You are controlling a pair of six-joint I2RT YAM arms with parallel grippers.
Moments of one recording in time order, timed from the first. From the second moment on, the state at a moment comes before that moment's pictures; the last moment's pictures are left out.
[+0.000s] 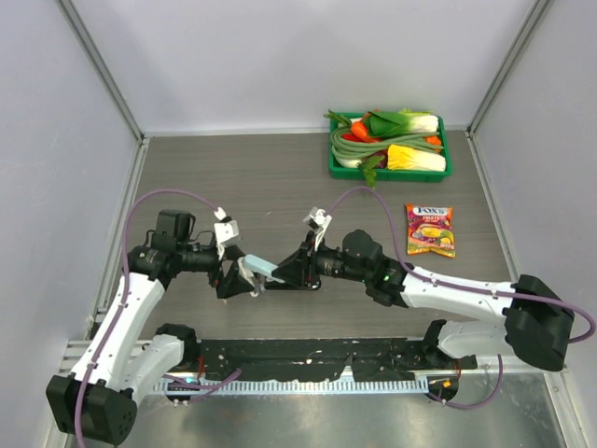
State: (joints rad) left arm -0.20 0.87 0.78 -0.85 0.95 0.62; right arm 1.01 1.24 0.64 0.47 -0.28 0.50
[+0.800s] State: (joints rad) left arm -0.13 0.90 0.71 -0.28 1.30 -0.13; right arm 0.98 1.00 0.64 0.31 -0.17 0.48
